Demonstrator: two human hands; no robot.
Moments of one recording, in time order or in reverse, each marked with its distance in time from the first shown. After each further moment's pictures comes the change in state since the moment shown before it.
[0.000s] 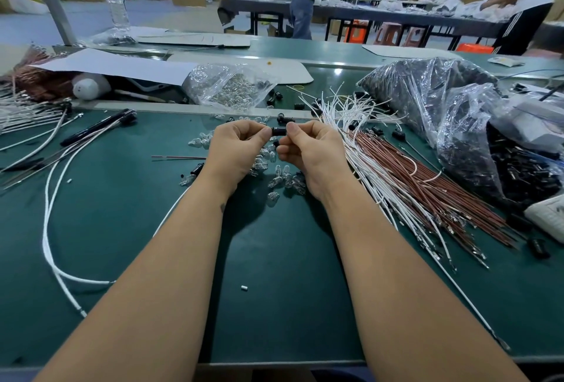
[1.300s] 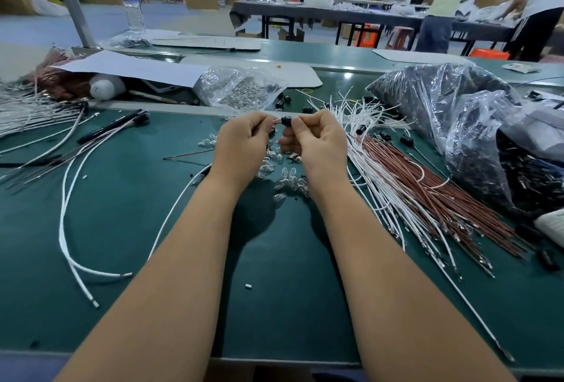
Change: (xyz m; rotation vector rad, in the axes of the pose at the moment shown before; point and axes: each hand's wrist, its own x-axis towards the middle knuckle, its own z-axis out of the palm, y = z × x) left_hand 0.000 0.009 -0.005 0.369 0.091 0.295; right_hand -0.002 0.000 0.010 -0.079 0.037 -0.241
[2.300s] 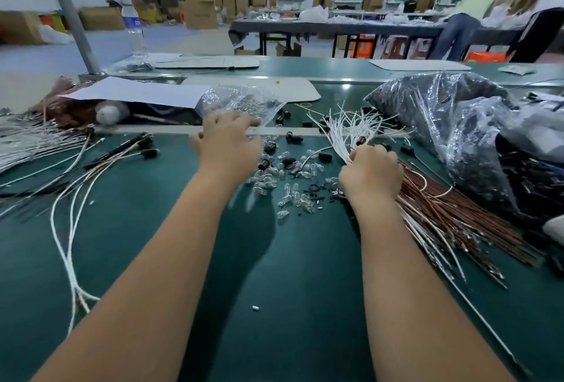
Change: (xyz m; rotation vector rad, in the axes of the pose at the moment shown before) left_hand 0.029 0.003 -0.017 0.580 -0.099 -0.146; right_hand 0.016 -0.008 -0.062 -1.471 0.186 0.056
